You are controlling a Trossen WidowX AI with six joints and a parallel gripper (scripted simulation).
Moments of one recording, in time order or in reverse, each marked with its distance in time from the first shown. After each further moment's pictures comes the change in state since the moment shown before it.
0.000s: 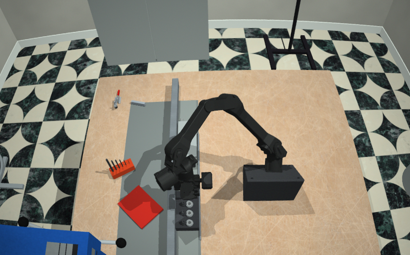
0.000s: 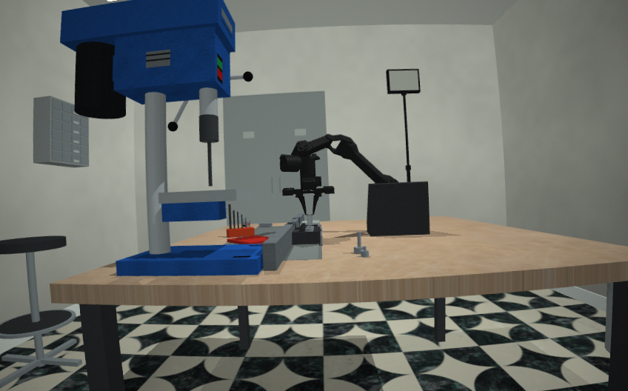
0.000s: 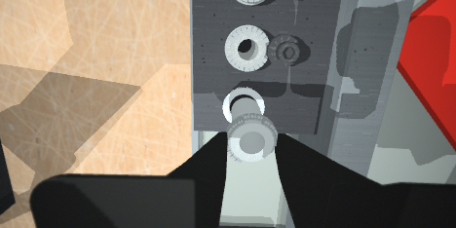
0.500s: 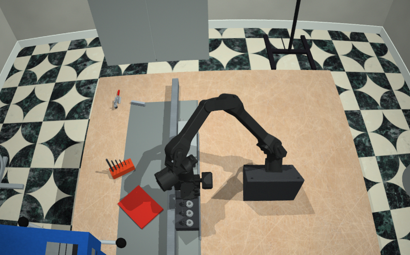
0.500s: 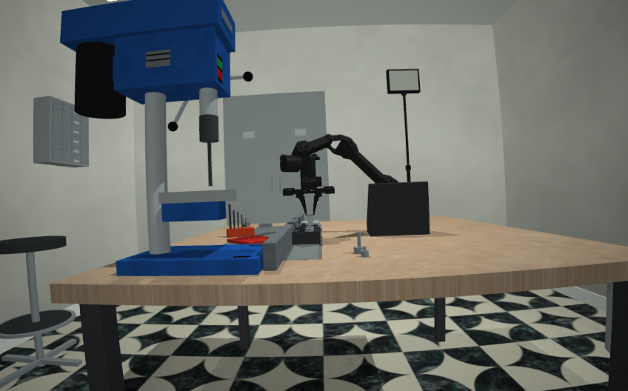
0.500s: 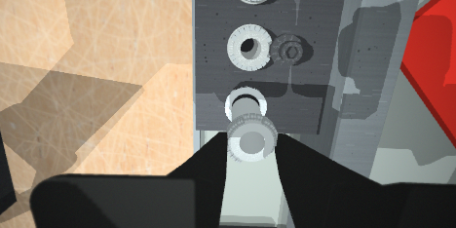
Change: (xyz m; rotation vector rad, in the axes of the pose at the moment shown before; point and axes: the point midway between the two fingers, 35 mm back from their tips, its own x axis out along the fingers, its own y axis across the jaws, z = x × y) arm 0.000 0.001 0.000 -0.003 0.002 0.003
